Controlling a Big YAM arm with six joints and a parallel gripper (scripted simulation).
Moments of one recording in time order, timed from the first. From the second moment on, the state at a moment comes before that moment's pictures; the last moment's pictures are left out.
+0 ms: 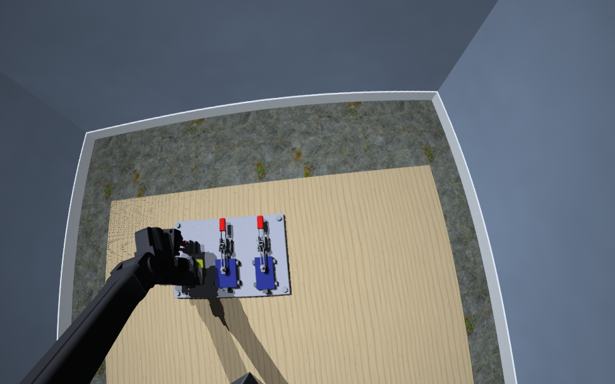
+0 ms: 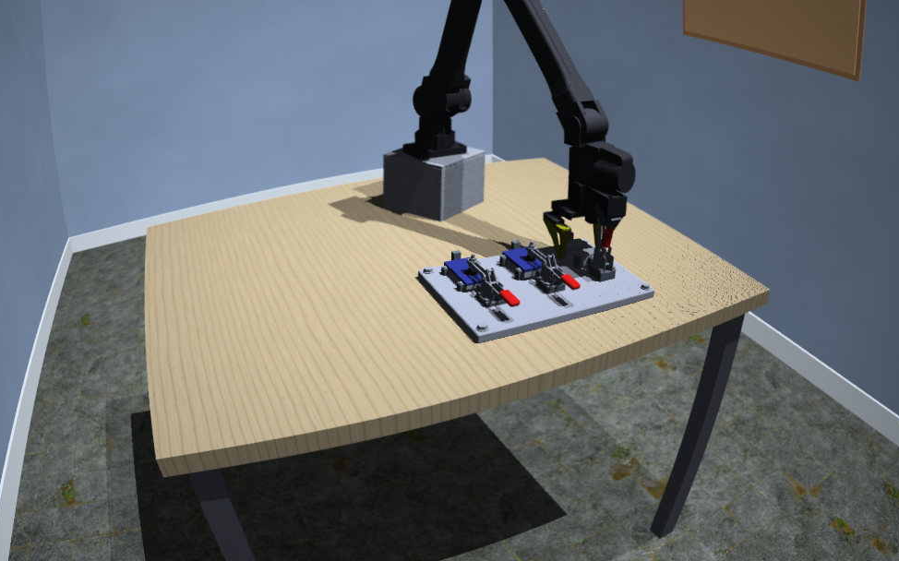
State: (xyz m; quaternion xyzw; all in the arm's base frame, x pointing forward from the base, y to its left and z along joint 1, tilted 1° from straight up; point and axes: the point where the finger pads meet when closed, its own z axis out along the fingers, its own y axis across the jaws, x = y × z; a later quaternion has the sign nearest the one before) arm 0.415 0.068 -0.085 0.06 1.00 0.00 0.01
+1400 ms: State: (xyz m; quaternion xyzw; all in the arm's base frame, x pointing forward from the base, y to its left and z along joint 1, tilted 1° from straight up) arm 0.415 0.068 -0.085 0.06 1.00 0.00 0.01
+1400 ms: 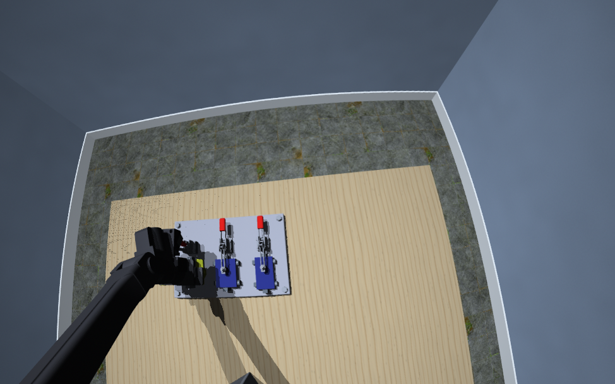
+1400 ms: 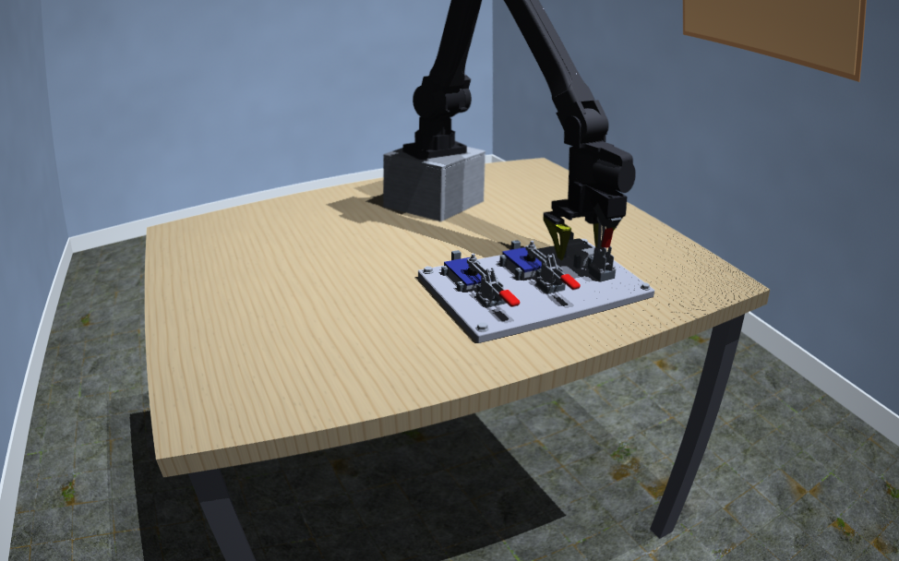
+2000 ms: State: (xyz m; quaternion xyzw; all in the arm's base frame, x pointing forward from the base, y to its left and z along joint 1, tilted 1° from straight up) arm 0.415 0.068 -0.085 0.06 1.00 0.00 0.01
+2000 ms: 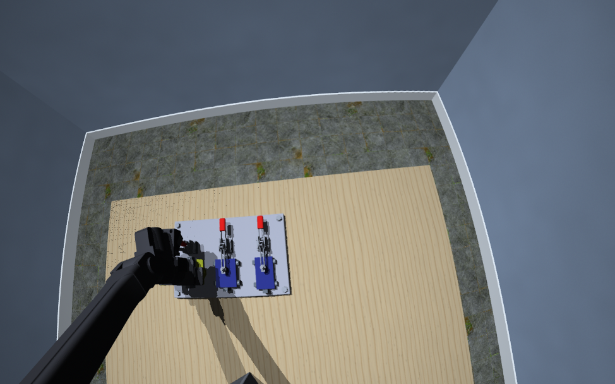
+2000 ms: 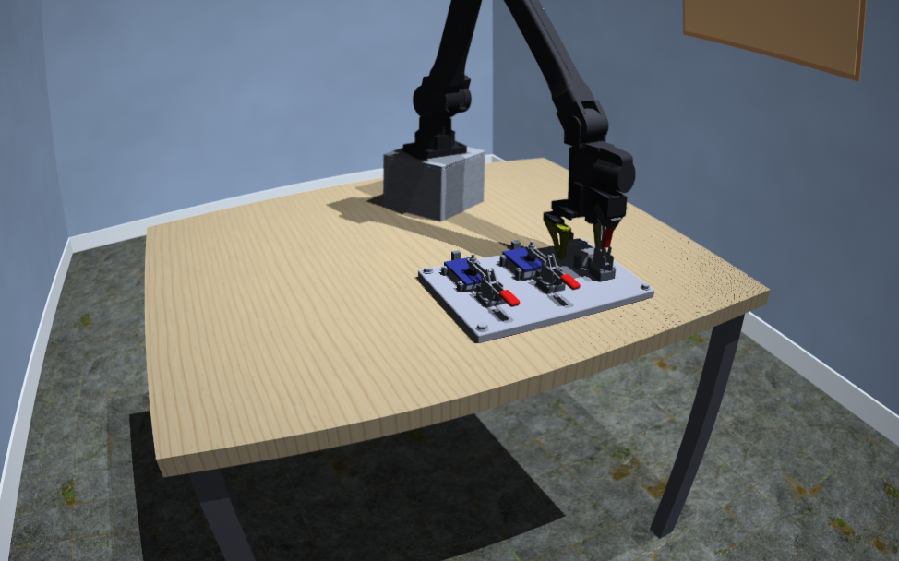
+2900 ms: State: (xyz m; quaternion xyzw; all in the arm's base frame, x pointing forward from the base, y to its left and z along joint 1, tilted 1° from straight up) arm 0.415 0.068 -0.085 0.06 1.00 0.00 0.01
